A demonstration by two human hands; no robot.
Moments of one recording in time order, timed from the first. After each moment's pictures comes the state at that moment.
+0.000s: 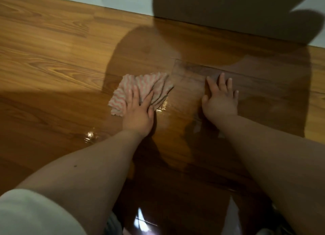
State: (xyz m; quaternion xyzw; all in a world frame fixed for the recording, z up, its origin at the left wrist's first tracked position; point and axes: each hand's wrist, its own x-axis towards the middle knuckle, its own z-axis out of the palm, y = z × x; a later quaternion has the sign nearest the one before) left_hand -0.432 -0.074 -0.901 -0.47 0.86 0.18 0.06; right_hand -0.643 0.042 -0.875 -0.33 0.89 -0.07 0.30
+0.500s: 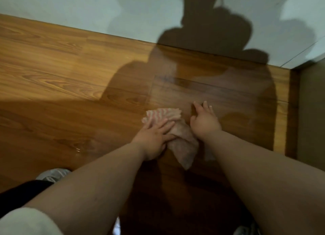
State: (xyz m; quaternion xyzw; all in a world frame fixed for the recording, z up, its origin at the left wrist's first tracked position) left_hand -0.468 0.002 -0.876 -0.09 0.95 0.10 0.28; right_hand -0.642 0.099 -0.868 -0.28 0.88 -0.10 0.36
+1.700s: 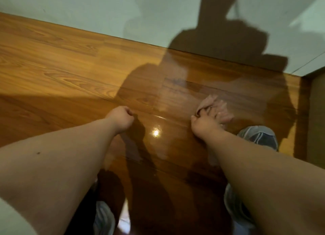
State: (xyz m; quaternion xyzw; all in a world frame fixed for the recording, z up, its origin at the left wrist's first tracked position) left_hand -0.428 -0.075 -0.821 -0.58 0.74 0.31 0.16; right_hand -0.632 0.088 -0.863 -0.26 0.89 -0.02 0.38
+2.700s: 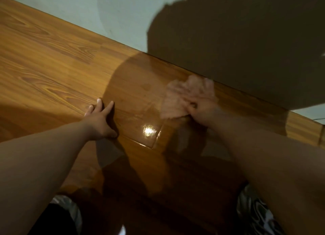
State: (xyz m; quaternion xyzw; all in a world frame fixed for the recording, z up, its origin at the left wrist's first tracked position) left_hand -0.410 -0.214 -0.879 -0.53 0.76 0.24 0.30; right_hand -0.726 -0.071 -0.883 -0.54 0.79 0.00 0.28
